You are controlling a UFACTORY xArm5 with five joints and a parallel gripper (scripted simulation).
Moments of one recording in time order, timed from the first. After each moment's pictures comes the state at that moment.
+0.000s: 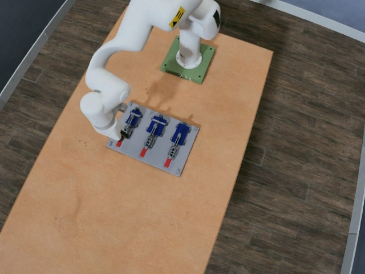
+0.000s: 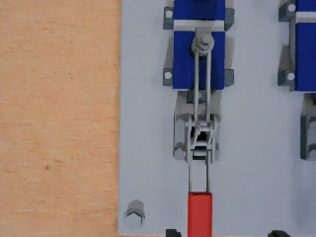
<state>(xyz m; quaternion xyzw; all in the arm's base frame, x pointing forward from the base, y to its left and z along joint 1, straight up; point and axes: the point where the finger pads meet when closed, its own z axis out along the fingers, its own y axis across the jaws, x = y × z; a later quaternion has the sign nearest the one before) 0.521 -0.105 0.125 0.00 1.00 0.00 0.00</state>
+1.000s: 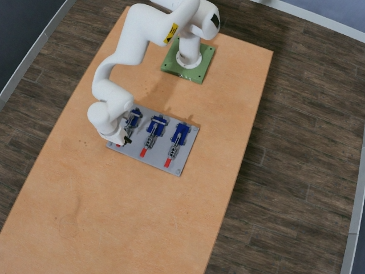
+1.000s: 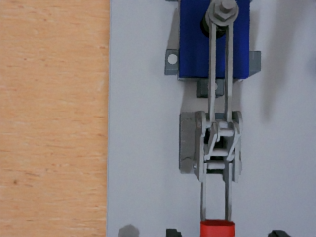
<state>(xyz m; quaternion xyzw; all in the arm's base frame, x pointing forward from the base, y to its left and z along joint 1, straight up) 0.521 -0.105 0.060 0.00 1.00 0.00 0.00</state>
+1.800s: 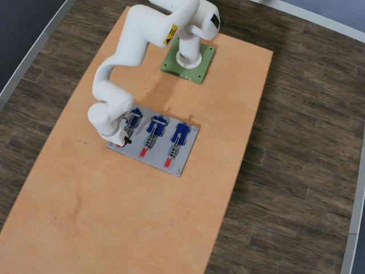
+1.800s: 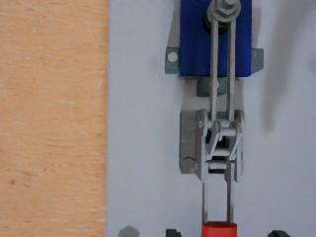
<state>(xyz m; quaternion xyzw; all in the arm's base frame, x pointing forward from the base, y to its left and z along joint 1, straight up) 0.522 -0.106 0.056 0.00 1.00 0.00 0.00</state>
